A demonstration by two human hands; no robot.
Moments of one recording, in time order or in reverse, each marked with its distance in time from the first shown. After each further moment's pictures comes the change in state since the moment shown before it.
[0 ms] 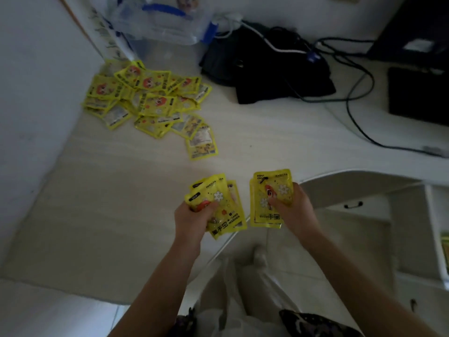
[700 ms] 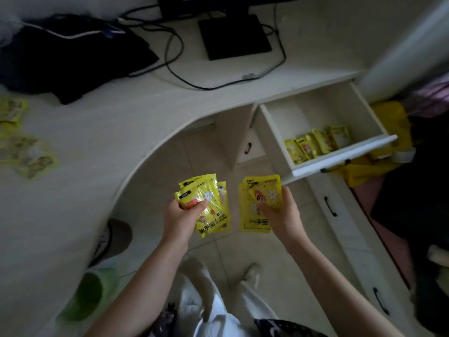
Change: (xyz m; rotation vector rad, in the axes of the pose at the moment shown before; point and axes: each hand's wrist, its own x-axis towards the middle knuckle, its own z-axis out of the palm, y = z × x) left_hand -0.173 -0.104 0.199 0.340 -0.424 0.071; right_hand -0.165 0.225 -0.184 0.292 0.426 0.264
